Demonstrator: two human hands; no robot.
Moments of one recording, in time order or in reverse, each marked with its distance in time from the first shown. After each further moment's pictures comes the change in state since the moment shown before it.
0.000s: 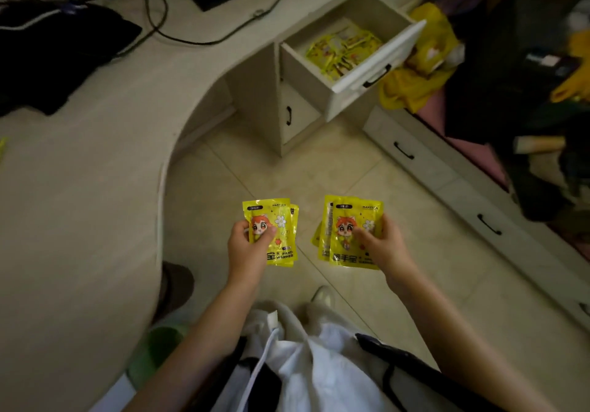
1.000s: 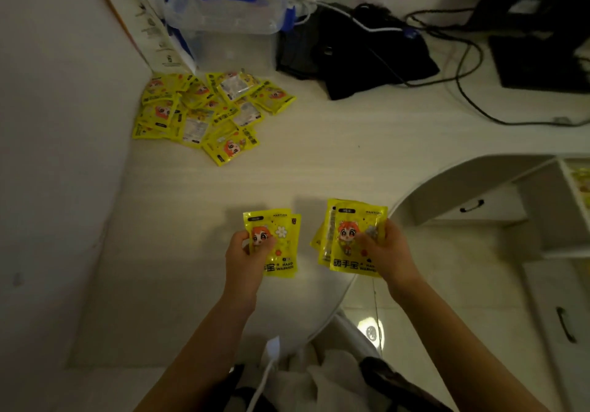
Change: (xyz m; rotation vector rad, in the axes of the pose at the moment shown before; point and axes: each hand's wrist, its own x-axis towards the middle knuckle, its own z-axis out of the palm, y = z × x) left_hand 0.065 -0.038 -0.337 -0.449 0.562 -0.115; right_hand -0.054 -0.105 0.379 -0.442 -0.556 -0.329
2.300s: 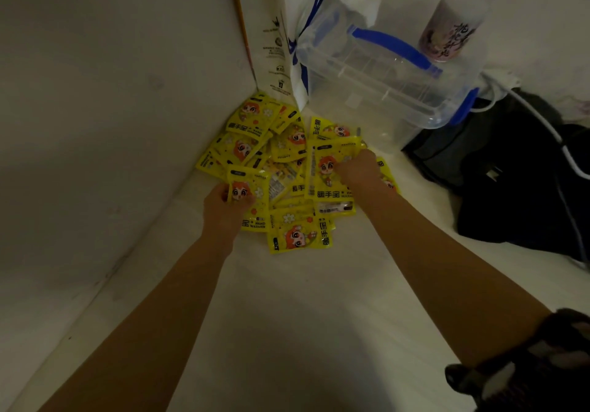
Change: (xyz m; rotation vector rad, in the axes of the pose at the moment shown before) left_hand 0.267 0.128 -0.052 -0.065 0.485 0.005; right_hand 0.328 -0.228 0.270 -0.459 -0.324 -0.214
